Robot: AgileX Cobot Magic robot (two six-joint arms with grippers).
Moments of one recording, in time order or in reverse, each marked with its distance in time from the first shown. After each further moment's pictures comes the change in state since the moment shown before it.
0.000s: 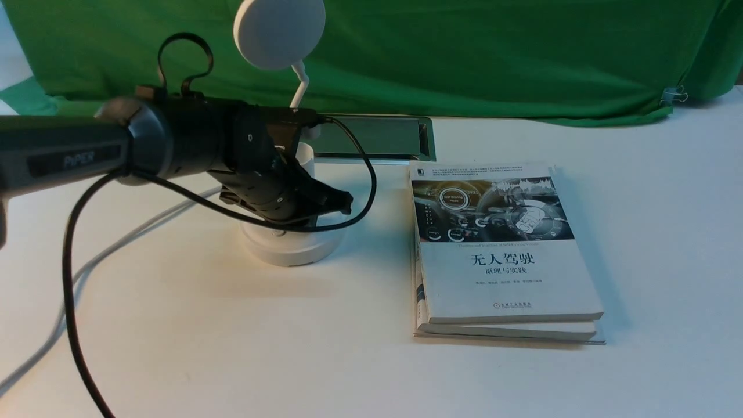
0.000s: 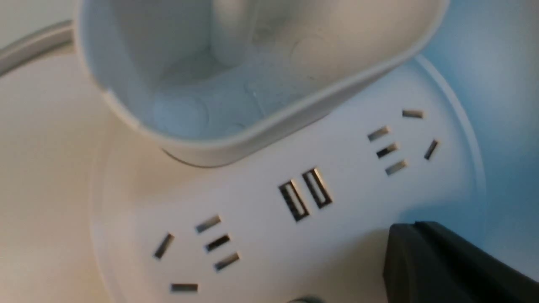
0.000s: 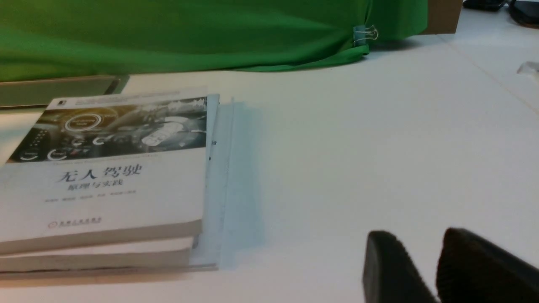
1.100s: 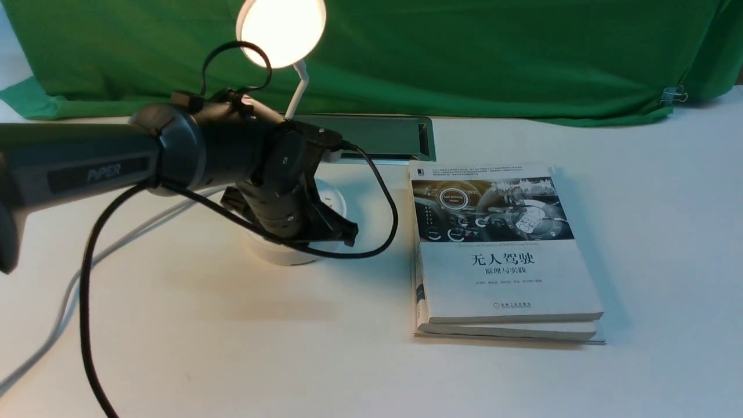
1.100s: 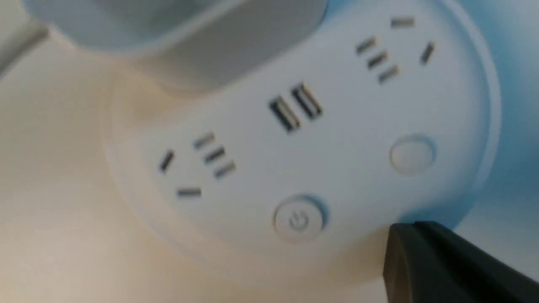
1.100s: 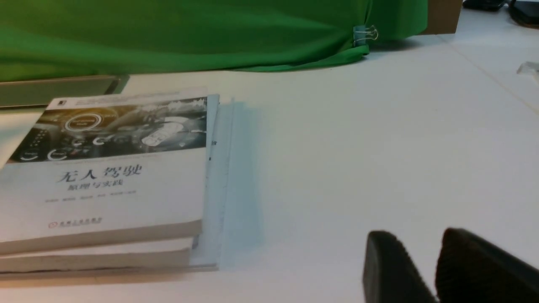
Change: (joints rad) right arm 0.000 0.000 0.000 0.000 0.000 0.000; left arm -0.100 -0.036 0.010 0.291 0.200 -0.201
